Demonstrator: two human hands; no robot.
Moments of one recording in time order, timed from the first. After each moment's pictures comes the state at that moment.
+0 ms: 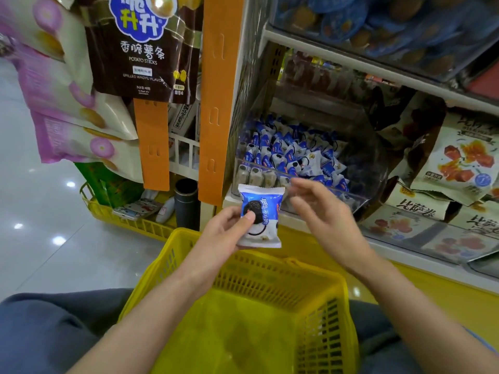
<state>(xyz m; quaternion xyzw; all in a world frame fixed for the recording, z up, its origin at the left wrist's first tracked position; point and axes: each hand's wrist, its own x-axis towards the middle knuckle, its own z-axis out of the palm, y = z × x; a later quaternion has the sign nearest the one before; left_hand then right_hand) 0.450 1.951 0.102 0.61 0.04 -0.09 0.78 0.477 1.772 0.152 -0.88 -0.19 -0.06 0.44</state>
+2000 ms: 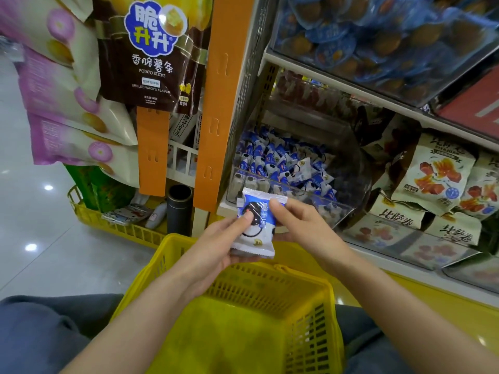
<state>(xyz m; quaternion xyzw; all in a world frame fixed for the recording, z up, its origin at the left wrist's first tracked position) 0.445 1.957 0.114 0.52 0.00 -0.18 0.84 0.466 1.804 0.169 -0.80 -0.09 0.13 0.58</state>
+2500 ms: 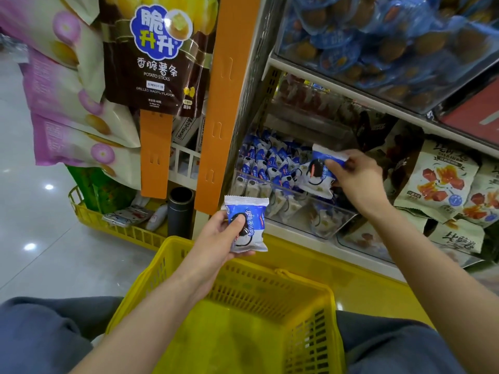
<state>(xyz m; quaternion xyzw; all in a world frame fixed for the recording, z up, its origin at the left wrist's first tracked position) 0.452 1.956 0.108 0.54 0.06 -0.09 0.83 0.556 1.736 0.202 -0.93 0.00 -0.20 0.31</state>
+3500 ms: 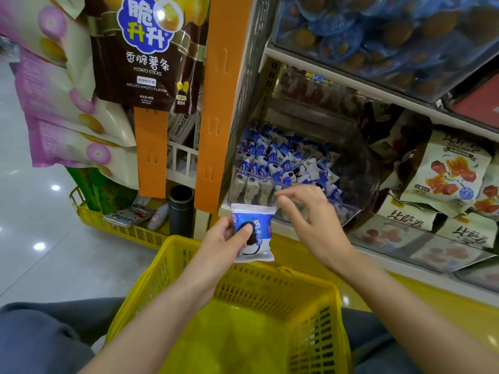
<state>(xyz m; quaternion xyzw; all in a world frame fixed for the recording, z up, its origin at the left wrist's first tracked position) 0.449 1.946 0.103 0.61 0.06 -0.08 0.79 0.490 1.786 0.153 -0.93 -0.19 -0.11 0.31</state>
